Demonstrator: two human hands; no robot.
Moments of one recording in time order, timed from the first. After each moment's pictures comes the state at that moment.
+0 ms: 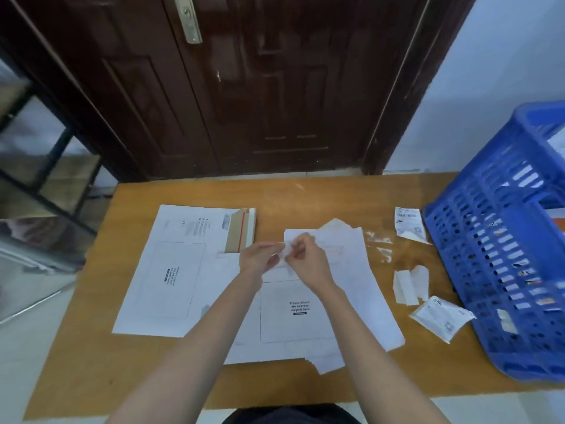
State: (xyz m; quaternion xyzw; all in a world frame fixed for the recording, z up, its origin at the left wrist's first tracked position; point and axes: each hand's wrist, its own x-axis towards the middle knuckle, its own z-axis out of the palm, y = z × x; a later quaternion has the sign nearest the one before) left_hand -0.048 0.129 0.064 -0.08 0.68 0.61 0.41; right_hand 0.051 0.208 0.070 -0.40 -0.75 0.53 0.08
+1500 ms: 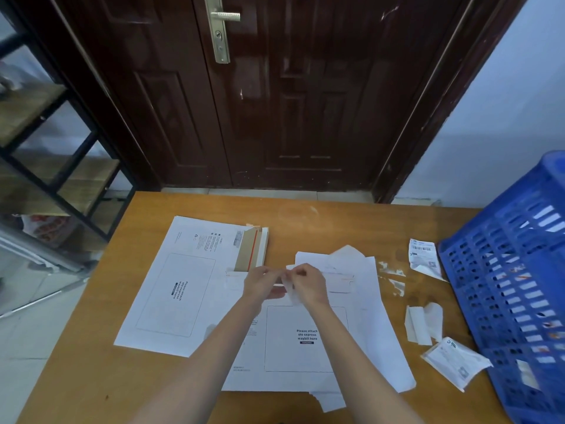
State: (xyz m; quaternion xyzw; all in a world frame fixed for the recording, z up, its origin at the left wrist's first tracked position) left_hand -0.060 0.115 0.068 -0.03 0.74 0.52 0.42; right_hand 0.015 0.198 0.069 -0.49 -0.69 0.54 0.01
